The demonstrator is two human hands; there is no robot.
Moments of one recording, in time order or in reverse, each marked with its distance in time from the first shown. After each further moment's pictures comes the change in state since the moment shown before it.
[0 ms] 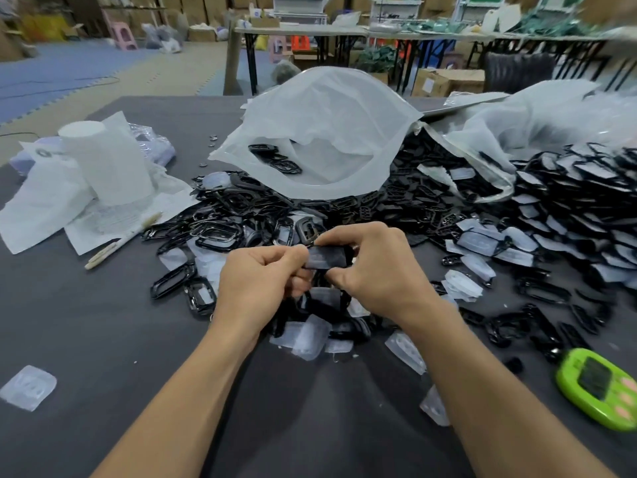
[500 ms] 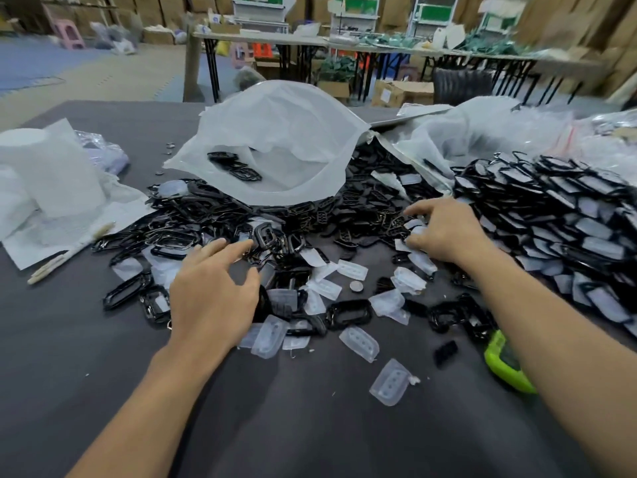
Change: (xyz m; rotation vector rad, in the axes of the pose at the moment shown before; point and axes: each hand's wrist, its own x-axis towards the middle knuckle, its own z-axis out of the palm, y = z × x) left_hand -0.018 0.004 0.010 0.808 0.244 0.322; right_hand 0.007 0.104 -0.123 -0.425 0.108 0.413
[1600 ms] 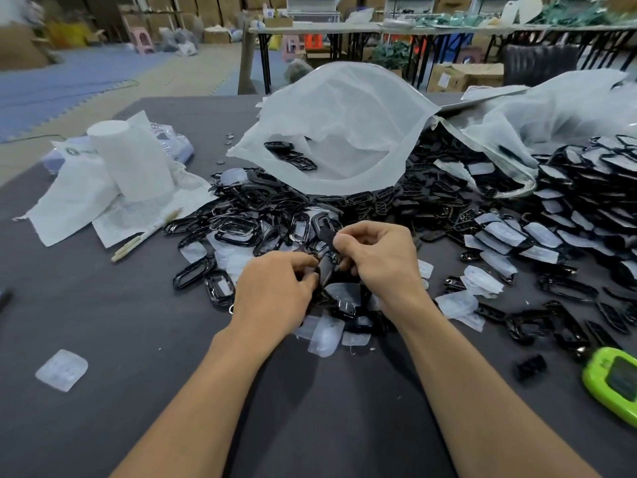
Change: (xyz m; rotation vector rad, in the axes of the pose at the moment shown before) left_hand 0.009 -0.017 0.005 0.021 -0.187 -0.018; right_hand -0.059 -0.139 0.109 1.053 -0.090 -0.007
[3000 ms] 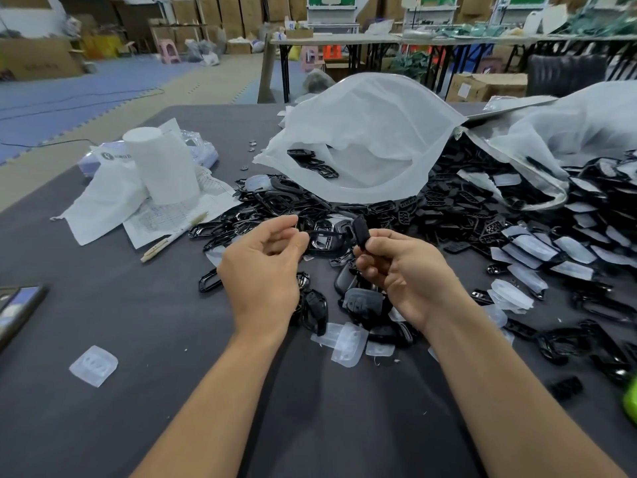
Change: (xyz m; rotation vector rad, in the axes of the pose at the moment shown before) left_hand 0.007 -0.002 -0.019 -0.758 0.518 -0.059; right_hand -0.005 -0.024 -0.004 0.582 -0.211 0.348
